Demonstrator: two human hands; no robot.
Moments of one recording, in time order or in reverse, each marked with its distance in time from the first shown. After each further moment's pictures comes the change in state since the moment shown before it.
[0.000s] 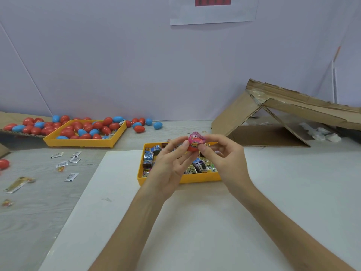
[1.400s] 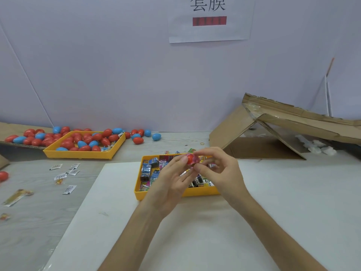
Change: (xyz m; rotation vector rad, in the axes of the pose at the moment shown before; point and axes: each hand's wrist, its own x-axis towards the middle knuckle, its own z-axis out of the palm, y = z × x) left_hand -0.004 -0.002 0.007 -0.012 -0.087 -0.073; right_hand 0.005 -0.004 -0.009 -0.069 -0.107 0.032
